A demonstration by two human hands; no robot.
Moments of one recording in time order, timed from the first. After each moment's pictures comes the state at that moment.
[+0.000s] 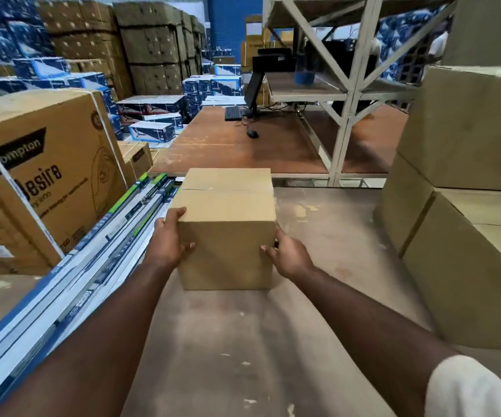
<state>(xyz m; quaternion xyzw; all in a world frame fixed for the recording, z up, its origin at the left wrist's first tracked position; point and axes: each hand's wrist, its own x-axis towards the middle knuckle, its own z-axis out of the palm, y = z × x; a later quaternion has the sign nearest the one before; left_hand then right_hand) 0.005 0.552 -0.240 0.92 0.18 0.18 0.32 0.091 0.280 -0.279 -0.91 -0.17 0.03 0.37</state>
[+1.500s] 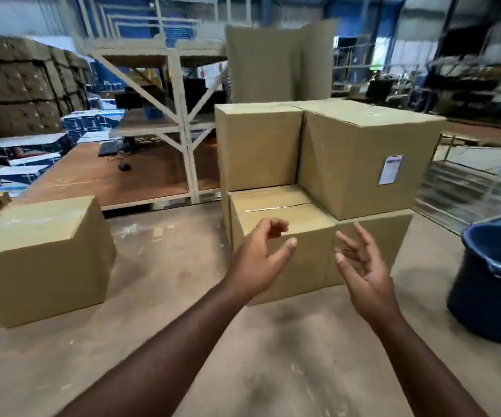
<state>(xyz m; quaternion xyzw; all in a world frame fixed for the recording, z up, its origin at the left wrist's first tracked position) -0.080 -0.037 -0.138 0.81 -0.22 0.09 0.54 -0.126 -0.257 -0.192 -0.75 -0.01 -0.24 0.62</state>
